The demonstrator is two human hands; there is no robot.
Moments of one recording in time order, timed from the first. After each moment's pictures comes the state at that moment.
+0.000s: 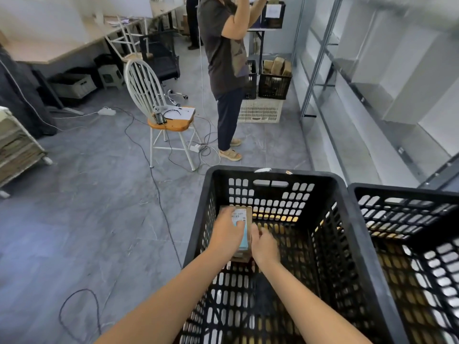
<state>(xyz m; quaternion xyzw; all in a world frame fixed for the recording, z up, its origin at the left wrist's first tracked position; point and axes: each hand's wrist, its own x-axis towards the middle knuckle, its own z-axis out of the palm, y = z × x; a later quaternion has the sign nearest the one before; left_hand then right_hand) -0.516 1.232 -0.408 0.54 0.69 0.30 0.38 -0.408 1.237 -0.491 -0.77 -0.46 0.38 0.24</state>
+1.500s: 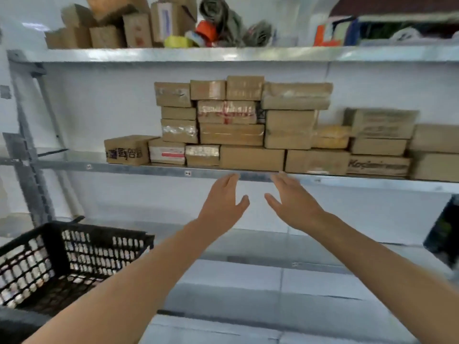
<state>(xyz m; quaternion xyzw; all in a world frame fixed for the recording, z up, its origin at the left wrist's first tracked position) -0.237 0.653 -0.151 0.91 -0.14 0.25 0.29 -0.241 0.466 -0.128 -0.96 -0.14 -0.19 0.14</state>
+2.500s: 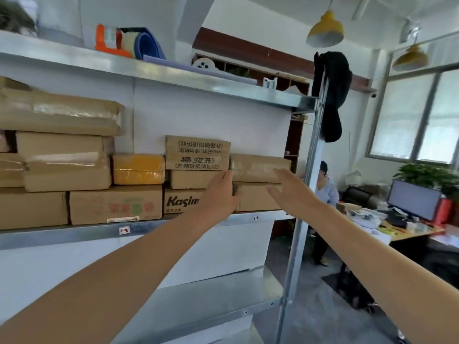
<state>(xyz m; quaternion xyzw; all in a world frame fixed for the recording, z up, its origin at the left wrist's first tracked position) -0.098 0.154 -0.060 0.83 -0.36 0.20 0.37 -0.187 -0.021 -0.034 -0.96 0.09 -0.27 0.09</state>
